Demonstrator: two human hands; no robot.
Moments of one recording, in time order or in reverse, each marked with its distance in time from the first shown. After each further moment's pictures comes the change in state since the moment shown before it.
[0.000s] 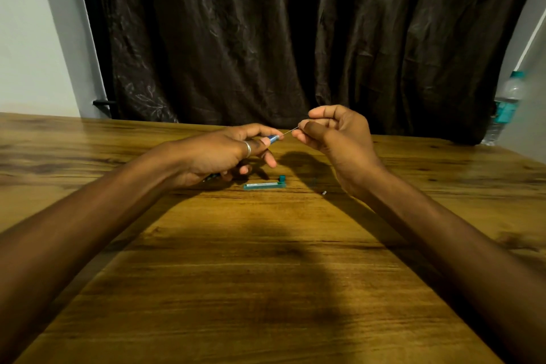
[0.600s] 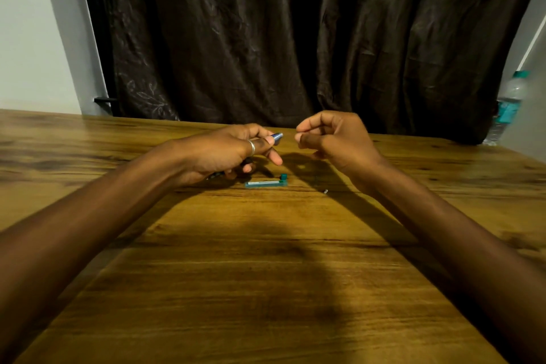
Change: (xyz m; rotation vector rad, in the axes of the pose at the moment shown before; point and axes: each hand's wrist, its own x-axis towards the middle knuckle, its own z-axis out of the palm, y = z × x) left_hand 0.008 -0.006 0.000 -0.031 0.000 -0.008; right_hand 0.005 0.001 -0.009 -0.527 -0.115 -0.035
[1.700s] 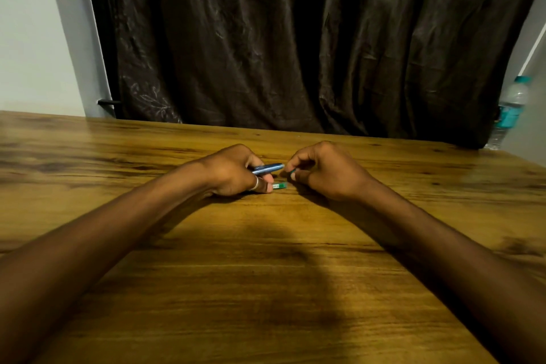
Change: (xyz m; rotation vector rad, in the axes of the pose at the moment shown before) left_hand 0.002 -0.014 0.012 0.417 0.087 -0.132; right_hand -0.004 0.022 0.012 -0.497 -0.258 -0.146
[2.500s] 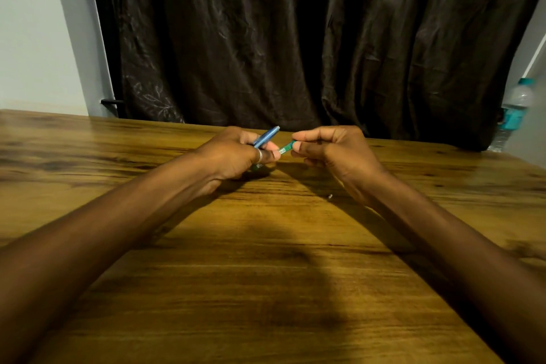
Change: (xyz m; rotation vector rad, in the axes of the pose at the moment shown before) left_hand -0.012 0.020 -0.007 -0.438 0.192 -0.028; right_hand 0.001 -0.017 -0.011 0.749 0.185 0.165
